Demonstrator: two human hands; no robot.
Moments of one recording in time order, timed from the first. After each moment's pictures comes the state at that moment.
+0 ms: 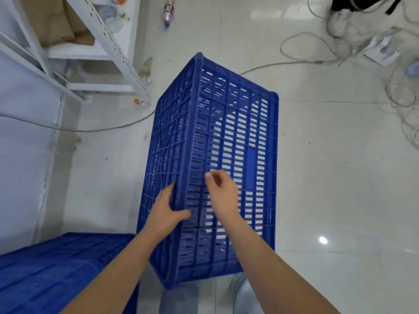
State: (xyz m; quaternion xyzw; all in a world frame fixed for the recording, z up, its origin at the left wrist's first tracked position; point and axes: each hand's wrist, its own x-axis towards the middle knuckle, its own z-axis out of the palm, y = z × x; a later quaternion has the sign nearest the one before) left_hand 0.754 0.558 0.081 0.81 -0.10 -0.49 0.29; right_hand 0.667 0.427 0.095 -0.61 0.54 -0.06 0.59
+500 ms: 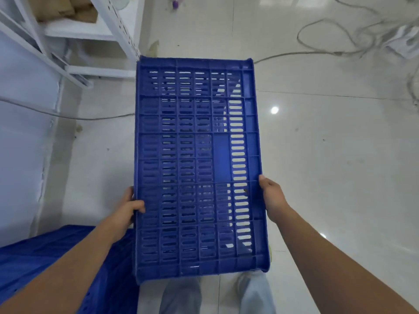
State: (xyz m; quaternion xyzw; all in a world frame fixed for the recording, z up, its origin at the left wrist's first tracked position) left_hand 0.838 0.625 0.034 0.74 0.12 -0.53 0.40; right_hand 0.618 0.371 0.015 -0.42 0.66 0.06 0.62
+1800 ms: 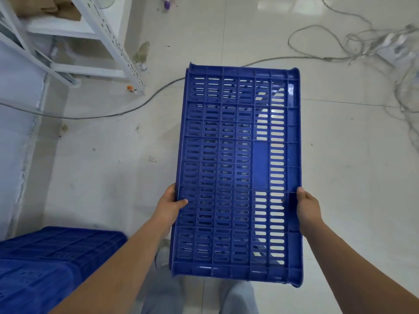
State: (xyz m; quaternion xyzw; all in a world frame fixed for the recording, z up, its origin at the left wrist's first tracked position) left_hand 0.738 0.515 0.016 0.70 0.10 -0.53 0.47; right_hand 0.521 0.302 0.026 -0.43 0.75 -0.01 0.51
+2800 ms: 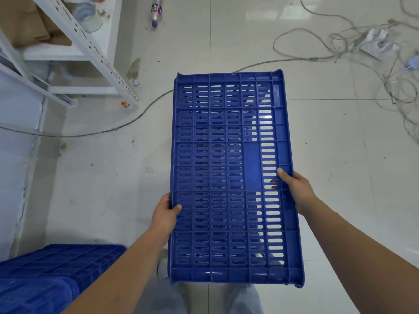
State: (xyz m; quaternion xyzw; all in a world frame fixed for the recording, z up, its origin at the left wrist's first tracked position) left_hand 0.717 0.503 0.016 0.78 0.09 -0.47 0.40; right_hand 0.517 0.261 0.019 -0.40 0.67 -0.04 0.62
